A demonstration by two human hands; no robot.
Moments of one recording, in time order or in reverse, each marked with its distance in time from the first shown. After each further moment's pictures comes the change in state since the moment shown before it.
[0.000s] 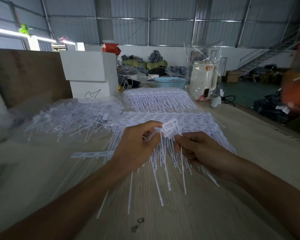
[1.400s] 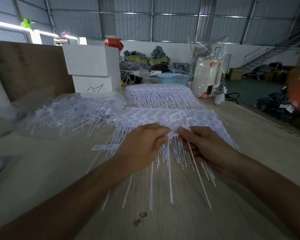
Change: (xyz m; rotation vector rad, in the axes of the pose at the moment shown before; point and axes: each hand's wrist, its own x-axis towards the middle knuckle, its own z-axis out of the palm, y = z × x) left_hand -0.004 0.007 -0.002 0.274 -0.220 0.125; right_hand 0.000 -0.002 0.006 0.094 0.097 0.037
